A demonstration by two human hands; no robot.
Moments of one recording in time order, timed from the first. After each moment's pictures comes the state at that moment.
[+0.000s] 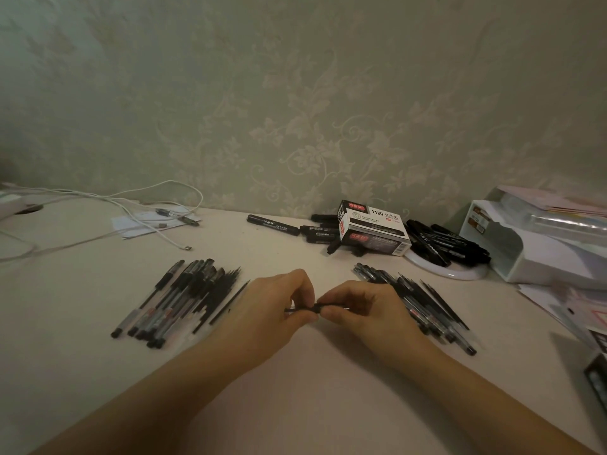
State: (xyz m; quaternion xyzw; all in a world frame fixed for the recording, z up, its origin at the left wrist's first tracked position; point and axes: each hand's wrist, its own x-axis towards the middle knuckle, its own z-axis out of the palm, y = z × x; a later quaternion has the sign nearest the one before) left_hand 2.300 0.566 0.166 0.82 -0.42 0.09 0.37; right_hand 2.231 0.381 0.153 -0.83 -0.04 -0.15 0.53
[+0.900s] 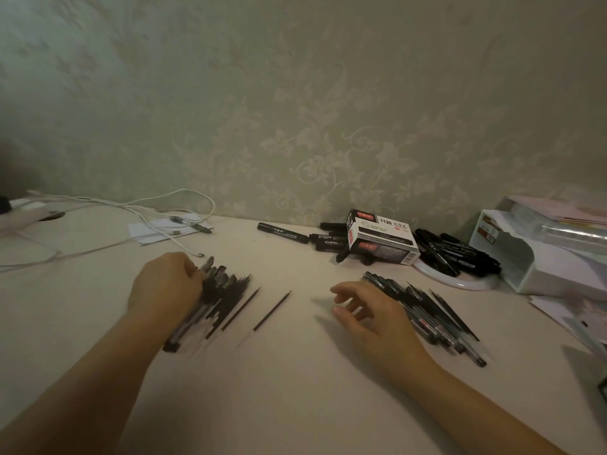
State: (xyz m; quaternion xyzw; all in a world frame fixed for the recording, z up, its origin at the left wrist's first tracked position) left_hand 2.376 0.652 0.173 0.95 -0.01 0.15 0.27; right_hand 2.236 0.382 0.139 -0.89 -0.03 -0.25 0.38
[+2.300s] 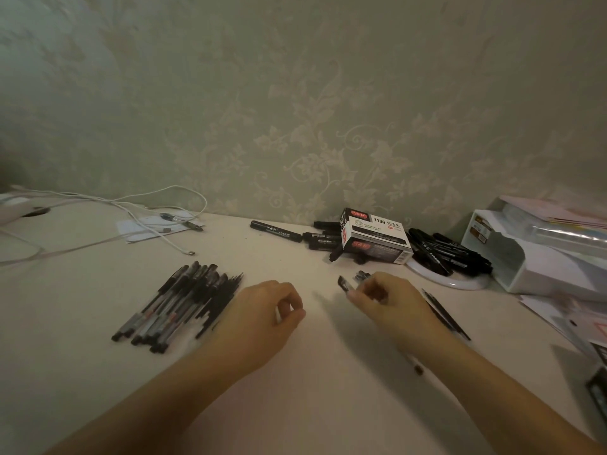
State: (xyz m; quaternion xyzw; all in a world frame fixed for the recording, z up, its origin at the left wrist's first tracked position) left_hand 2.306 0.573 0.159 0.87 -0.35 0.09 0.34; right_hand 2.234 0.363 0.176 -0.90 0.15 -0.16 0.38
